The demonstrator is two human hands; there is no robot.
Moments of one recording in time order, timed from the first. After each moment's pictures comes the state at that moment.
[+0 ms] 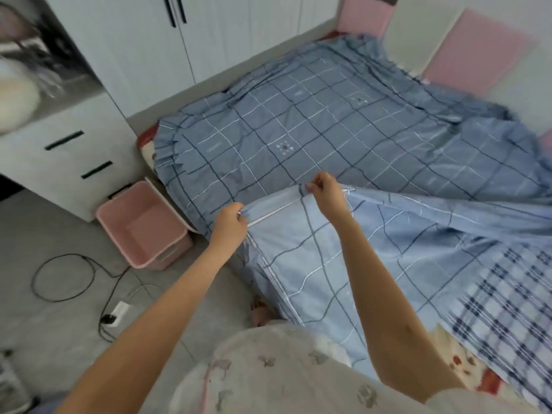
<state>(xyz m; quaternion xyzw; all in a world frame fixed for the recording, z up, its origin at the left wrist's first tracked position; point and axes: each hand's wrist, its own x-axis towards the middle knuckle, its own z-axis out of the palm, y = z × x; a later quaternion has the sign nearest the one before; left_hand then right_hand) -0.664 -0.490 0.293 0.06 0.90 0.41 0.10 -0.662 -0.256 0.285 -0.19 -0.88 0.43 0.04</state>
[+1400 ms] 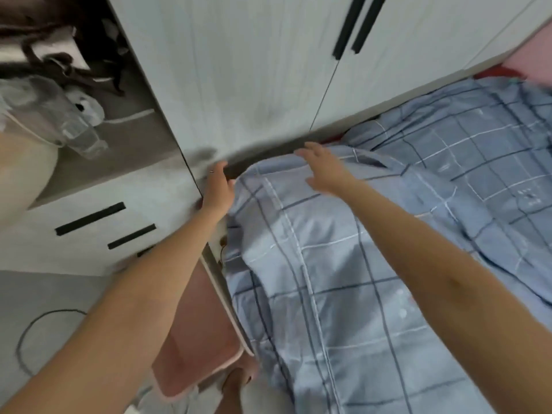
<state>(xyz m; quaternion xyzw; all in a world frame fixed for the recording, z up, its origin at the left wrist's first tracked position) -1.395 -0.757 0.055 -0.08 0.91 0.40 0.05 -1.418 -0.515 0.129 0.10 -0.97 0.10 -0.18</state>
